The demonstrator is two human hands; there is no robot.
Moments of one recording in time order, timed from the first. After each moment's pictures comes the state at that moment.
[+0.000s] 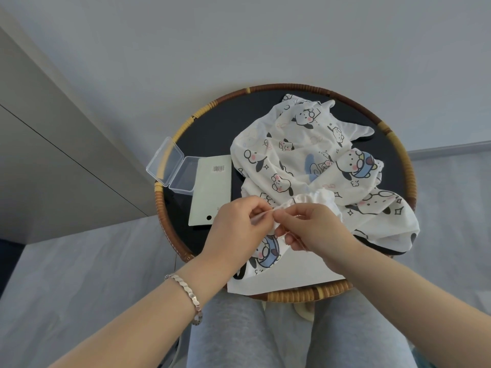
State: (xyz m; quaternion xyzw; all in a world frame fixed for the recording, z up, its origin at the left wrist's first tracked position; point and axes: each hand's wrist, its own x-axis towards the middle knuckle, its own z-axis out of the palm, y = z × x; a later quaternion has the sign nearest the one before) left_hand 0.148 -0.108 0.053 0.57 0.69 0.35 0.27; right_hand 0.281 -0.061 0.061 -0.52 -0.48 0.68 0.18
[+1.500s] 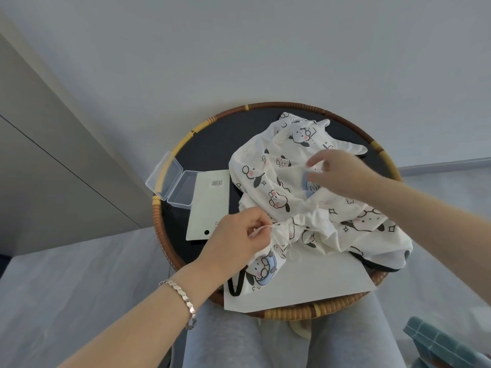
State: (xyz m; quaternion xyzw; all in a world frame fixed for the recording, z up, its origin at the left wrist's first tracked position) left_hand 0.136 -0.101 0.053 0.58 0.65 0.33 0.36; right_hand 0.304 0.049 0.088 -0.54 -0.77 0.32 0.07
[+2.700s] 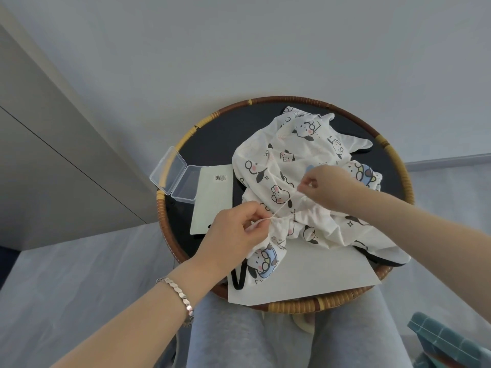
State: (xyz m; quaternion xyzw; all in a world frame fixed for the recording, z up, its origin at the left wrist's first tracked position) left_hand 0.134 -0.108 0.060 0.58 0.65 0.36 0.33; right_hand 0.288 0.031 0.064 -0.51 -0.82 0.26 -0.02
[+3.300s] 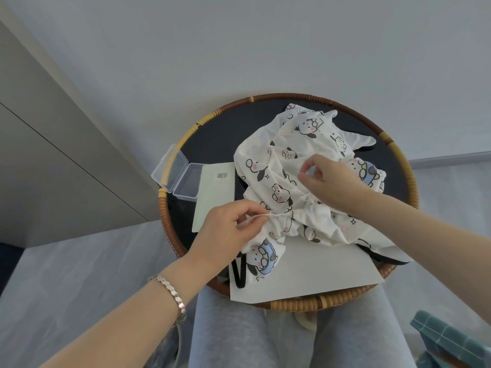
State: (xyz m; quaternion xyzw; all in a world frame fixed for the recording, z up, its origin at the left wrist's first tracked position) left_hand 0.123 -0.111 0.061 0.60 0.65 0.37 0.29; right_hand 0.291 0.026 0.059 -0.51 -0.79 0.34 0.11
